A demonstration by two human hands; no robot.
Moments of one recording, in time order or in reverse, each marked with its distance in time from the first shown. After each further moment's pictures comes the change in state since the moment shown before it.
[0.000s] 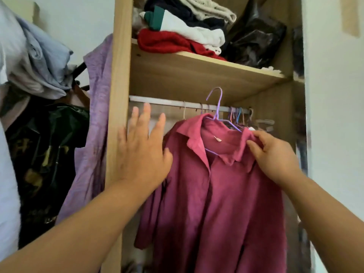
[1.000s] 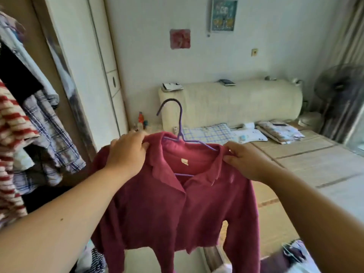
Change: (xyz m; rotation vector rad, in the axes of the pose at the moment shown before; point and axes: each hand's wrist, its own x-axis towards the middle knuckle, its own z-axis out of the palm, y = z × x) left_hand -0.271 0.098 -0.082 -1.371 -0.724 0.647; right_hand -0.408 -0.329 -0.295 -0.729 -0.343 1.183
